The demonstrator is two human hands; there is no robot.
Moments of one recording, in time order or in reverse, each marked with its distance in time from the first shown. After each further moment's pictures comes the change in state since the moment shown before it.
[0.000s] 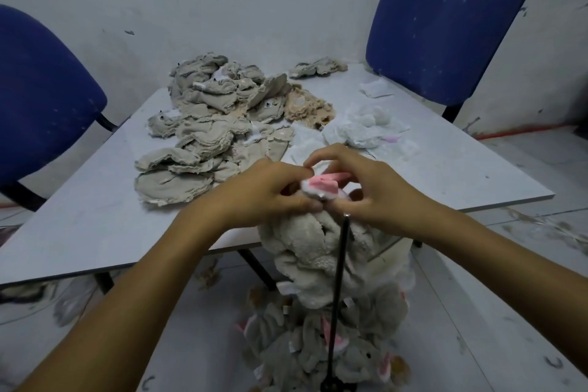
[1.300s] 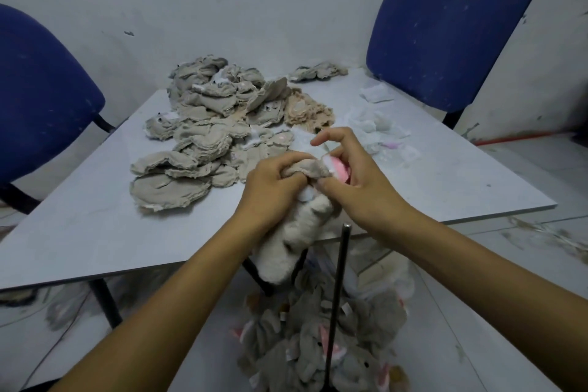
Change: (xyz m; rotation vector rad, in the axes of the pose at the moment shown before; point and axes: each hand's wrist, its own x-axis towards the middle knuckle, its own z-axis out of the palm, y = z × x) left_hand 0.023 -0.009 0.039 -0.453 0.520 -0.200; right_hand 0.019 -0.004 0.023 0.372 0.275 0.151
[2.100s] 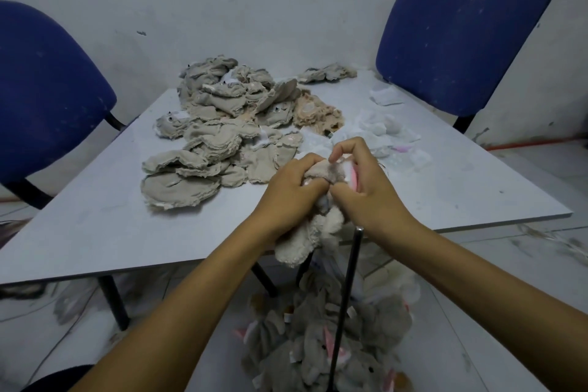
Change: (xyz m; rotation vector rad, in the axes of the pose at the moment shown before) left_hand 0.006 -0.004 0.010 0.043 -0.099 -0.036; right_hand 0.001 0.006 0.006 -0.105 0.086 0.017
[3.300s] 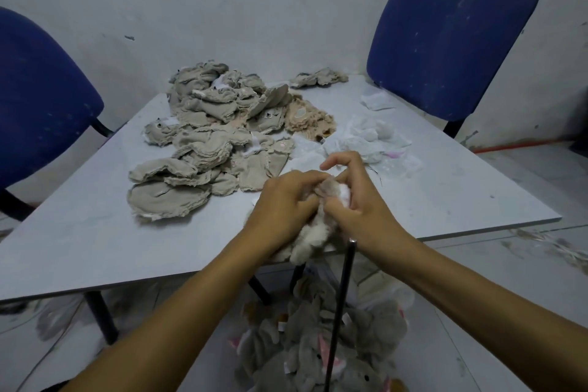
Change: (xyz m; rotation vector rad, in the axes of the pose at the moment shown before) left_hand 0.003 -0.014 0.002 0.209 0.045 0.142; right_hand -0.006 0.010 0.001 0.104 -0.038 0.015
